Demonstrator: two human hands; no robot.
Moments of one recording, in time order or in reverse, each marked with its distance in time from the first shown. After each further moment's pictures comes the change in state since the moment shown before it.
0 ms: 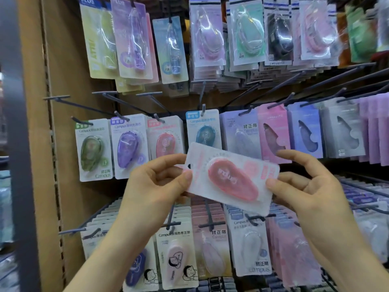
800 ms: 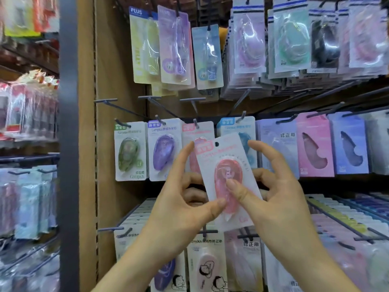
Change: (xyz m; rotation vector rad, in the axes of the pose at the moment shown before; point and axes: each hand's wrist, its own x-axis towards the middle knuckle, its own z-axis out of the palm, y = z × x) left_hand -0.008 -0.011 -0.026 0.050 -0.080 0.058; right_hand -0.005 0.008 0.094 -0.152 -0.200 -0.204
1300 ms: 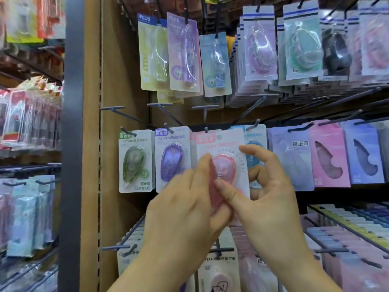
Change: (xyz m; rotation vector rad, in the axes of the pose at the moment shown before) left_hand 0.016 0.004 -0.015 1.220 0.208 0.406; right_hand 0.021 0.011 0.040 0.082 0.083 -0.091
